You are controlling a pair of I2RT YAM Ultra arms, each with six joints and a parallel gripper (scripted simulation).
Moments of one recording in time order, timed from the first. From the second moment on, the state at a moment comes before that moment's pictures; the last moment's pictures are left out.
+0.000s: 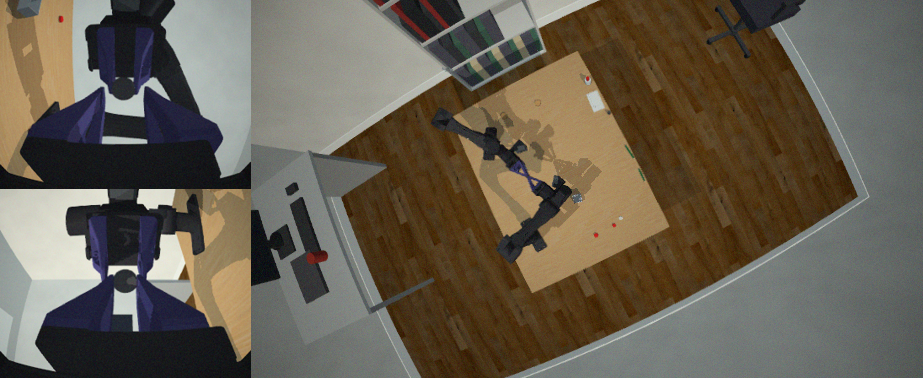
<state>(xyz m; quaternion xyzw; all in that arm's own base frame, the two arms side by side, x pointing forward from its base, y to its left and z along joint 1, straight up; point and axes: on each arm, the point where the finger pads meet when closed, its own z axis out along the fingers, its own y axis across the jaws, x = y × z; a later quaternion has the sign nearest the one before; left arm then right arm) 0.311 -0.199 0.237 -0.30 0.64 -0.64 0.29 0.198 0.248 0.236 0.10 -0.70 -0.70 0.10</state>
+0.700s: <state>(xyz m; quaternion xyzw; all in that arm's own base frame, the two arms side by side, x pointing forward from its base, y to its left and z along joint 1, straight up) 0.316 -0.202 0.236 -0.30 0.64 -0.64 0.30 0.198 0.247 0.236 0.10 -0.70 -0.70 0.10</state>
